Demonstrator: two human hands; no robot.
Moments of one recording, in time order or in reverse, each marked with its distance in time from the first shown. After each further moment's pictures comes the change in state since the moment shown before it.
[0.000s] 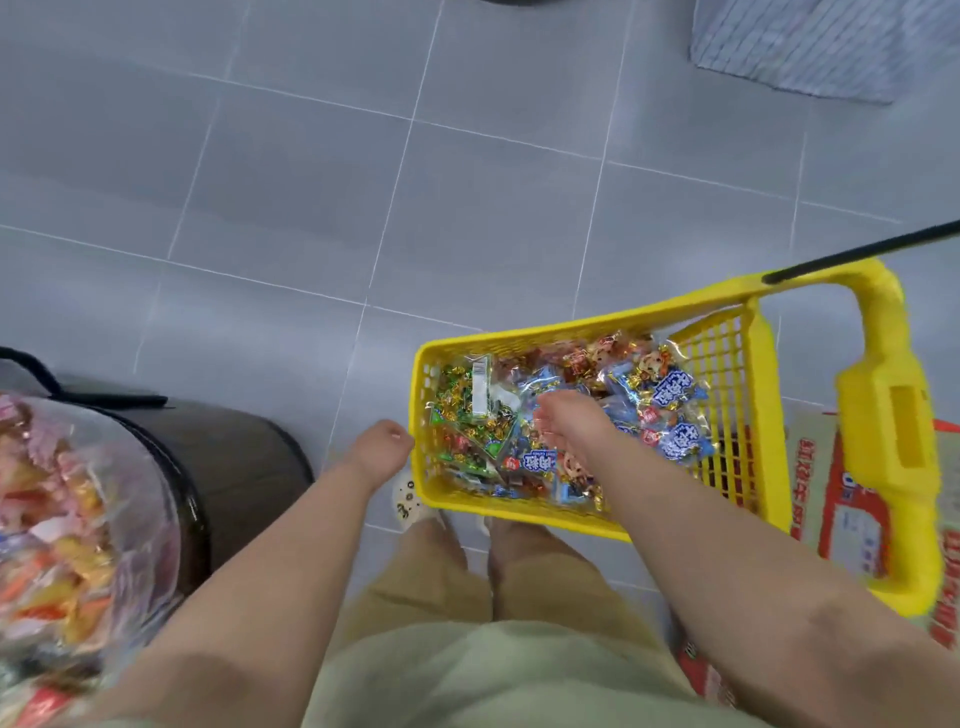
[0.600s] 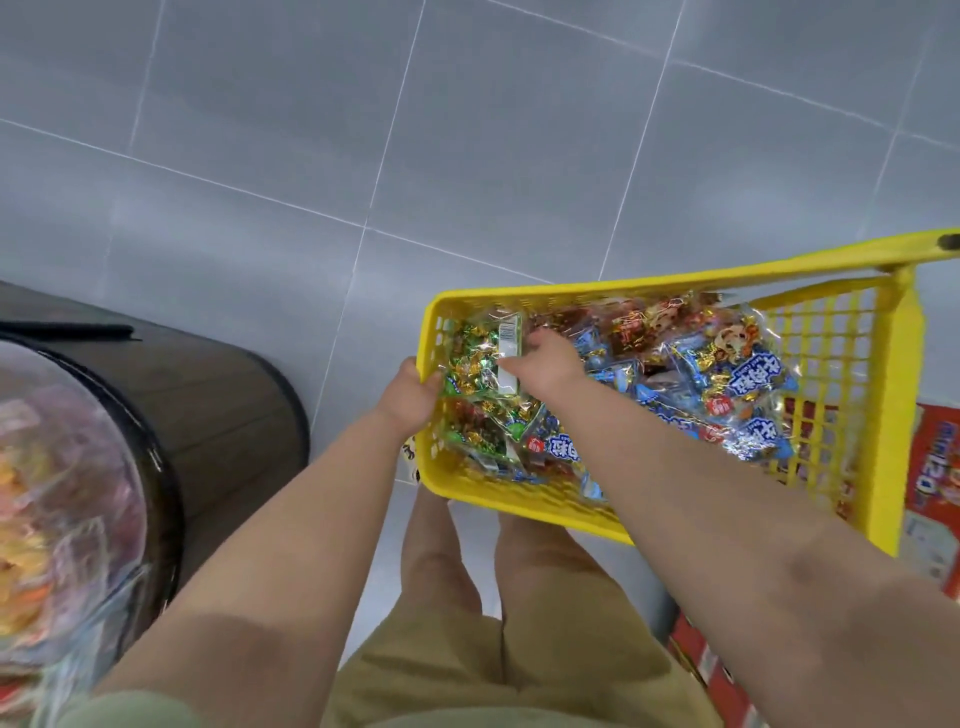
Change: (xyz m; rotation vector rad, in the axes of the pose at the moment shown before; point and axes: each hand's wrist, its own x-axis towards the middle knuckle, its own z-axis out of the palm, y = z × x) left_hand 0.090 0.000 0.041 -0.166 0.007 0.046; right_hand 0.094 -0.007 0.066 -0.568 0.037 -0.246
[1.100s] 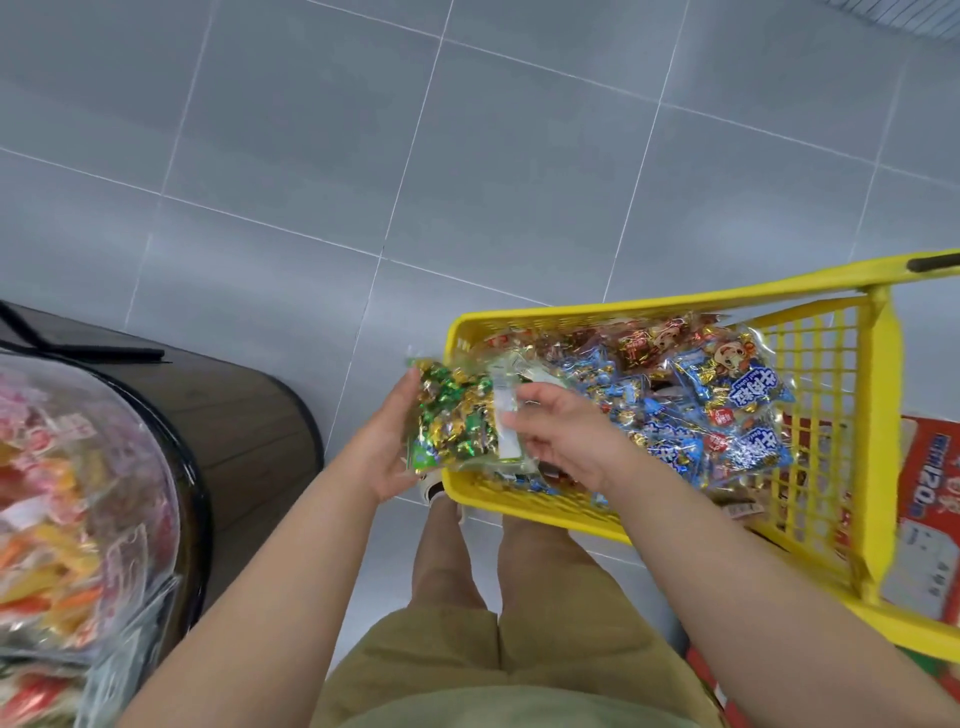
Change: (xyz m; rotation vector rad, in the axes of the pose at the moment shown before) left_hand -0.099 0.021 -0.058 -0.988 -0.426 -0.077; right_hand -0.090 0.003 -0.007 0.710 -0.406 0.015
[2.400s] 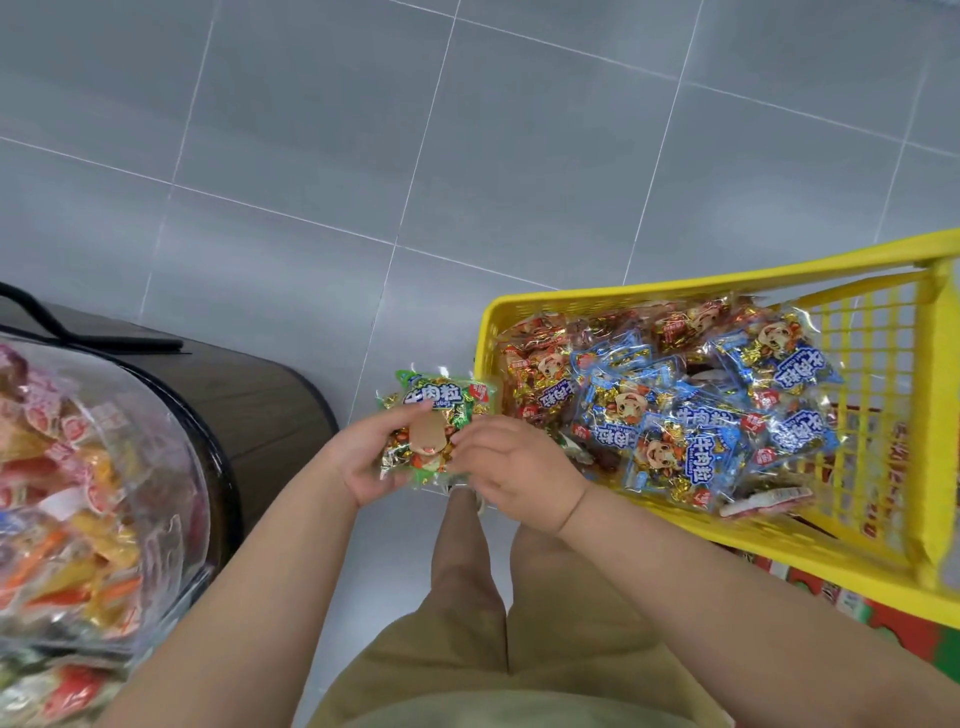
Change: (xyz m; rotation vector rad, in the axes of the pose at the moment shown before) left_hand -0.015 0.007 -0.066 0.022 0.156 -0.200; right_hand 0.010 0.044 0.072 -1.177 -0.085 -1.325
